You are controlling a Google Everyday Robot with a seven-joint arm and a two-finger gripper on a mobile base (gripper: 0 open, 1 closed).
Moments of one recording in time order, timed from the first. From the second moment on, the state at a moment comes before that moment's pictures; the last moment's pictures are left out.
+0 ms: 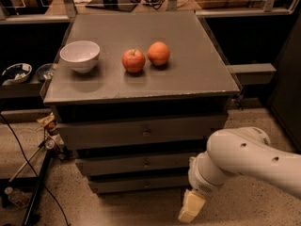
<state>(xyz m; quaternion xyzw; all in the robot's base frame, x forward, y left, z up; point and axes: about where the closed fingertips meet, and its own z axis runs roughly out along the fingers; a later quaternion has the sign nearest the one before) 0.390 -0.108 0.622 -0.59 0.80 0.10 0.11</state>
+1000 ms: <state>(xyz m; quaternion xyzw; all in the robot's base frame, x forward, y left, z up) 0.392 -0.099 0.580 -0.57 0.80 0.12 0.12</state>
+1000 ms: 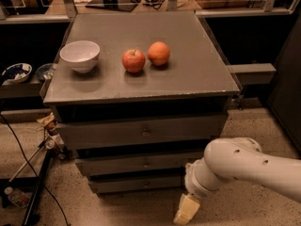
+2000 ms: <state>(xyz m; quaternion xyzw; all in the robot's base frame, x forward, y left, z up) 0.391 -0.103 0.516 -0.54 0.82 0.16 0.10</state>
